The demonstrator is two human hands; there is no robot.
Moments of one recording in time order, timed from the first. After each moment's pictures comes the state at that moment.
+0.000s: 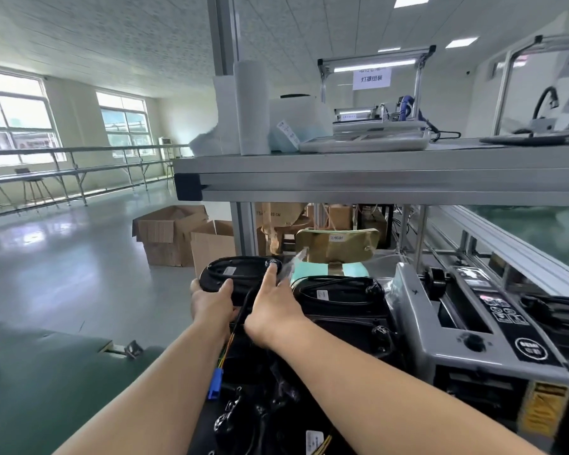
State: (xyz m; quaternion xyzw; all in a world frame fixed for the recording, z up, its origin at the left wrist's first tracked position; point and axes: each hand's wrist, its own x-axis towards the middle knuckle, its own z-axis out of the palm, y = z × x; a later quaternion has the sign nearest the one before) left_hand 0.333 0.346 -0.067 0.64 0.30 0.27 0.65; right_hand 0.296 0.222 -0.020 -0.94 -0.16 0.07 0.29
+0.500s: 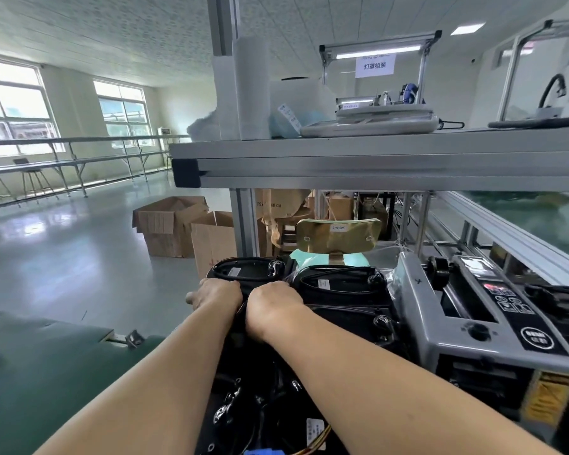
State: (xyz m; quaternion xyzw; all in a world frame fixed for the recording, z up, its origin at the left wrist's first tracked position) left_hand 0.350 0.345 -0.057 0.80 0.43 0.09 0.40; right_hand 0.304 0.231 -0.023 -0.98 -0.19 0.08 0.07
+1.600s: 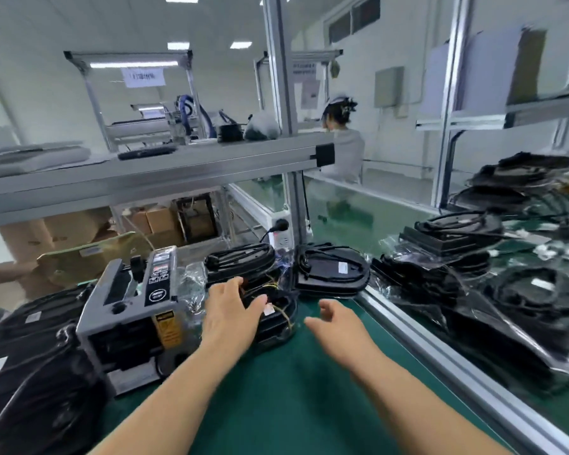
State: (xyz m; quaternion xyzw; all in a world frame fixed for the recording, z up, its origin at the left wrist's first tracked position) left_hand 0.191 -0.104 -0.061 0.92 -0.12 0.08 0.35; right_hand 0.094 -0.261 -0.075 -0.83 0.21 -0.09 0.51
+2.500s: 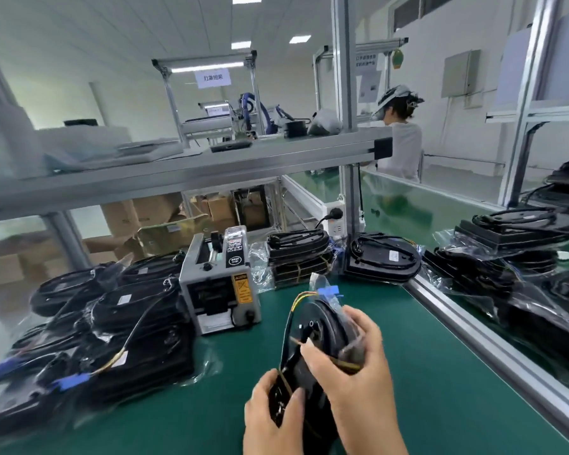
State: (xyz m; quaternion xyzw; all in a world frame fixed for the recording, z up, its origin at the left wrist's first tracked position) left_hand -0.011 -0.039 -0.103 0.77 0.09 0.03 0.63; right_hand -0.022 -0.143 -0.074 -0.62 0.11 -0.23 0.74
